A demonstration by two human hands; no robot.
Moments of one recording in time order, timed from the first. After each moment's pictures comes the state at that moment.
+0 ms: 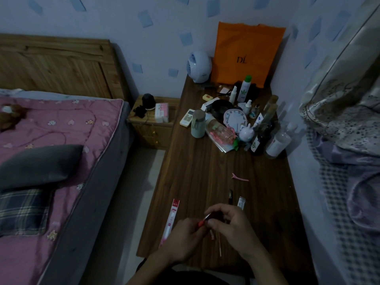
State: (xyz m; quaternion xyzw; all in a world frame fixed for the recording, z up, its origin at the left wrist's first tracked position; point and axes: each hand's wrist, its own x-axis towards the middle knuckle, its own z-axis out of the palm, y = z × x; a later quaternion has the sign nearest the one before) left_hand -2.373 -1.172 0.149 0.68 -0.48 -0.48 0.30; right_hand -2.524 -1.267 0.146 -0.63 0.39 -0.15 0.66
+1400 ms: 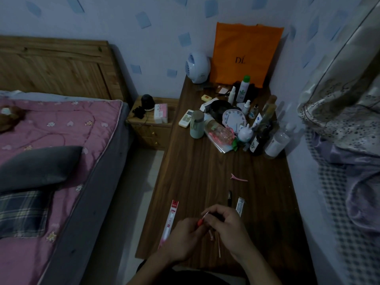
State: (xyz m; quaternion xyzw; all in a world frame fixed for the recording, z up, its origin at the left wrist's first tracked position) left_hand -2.376 -1.180 0.148 0.69 -0.46 -0.46 0.31; right_hand -2.511 -1.260 0.138 -0.59 0.43 -0.17 0.66
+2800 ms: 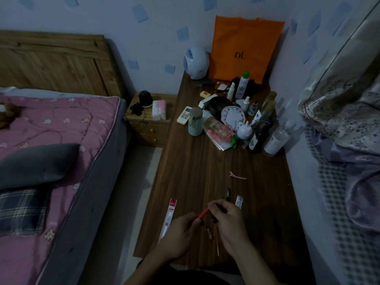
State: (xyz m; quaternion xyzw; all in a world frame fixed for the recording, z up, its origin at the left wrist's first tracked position) left_hand -2.366 -1.179 0.126 0.68 -0.49 -0.43 0.33; right_hand -2.502 -1.271 0.111 -0.41 0.55 -0.23 0.69
